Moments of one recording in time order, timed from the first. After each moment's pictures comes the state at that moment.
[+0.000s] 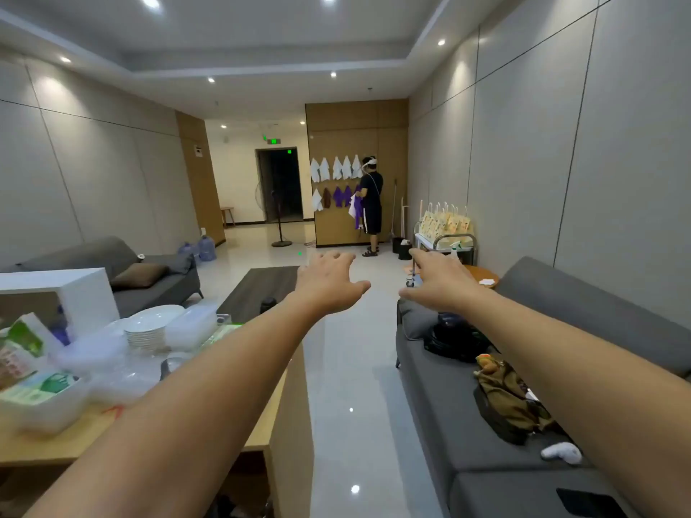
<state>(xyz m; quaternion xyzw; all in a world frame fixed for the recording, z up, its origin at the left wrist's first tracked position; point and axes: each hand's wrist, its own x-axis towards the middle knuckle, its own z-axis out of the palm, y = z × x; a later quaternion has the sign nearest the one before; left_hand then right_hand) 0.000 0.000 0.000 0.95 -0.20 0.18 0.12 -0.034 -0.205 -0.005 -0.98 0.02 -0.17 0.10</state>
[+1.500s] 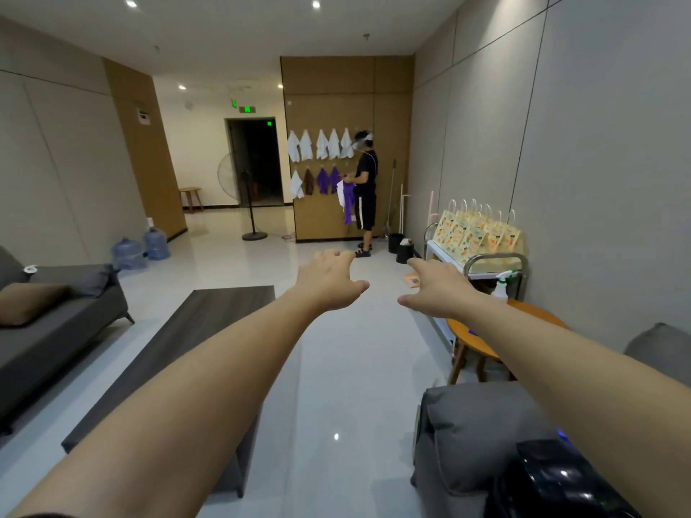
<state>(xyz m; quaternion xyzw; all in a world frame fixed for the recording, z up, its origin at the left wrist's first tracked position) 0.924 -0.185 -0.006 0.96 -0.21 0.11 0.12 0.883 -0.381 -0.019 -0.99 0.05 -0.10 0.10</state>
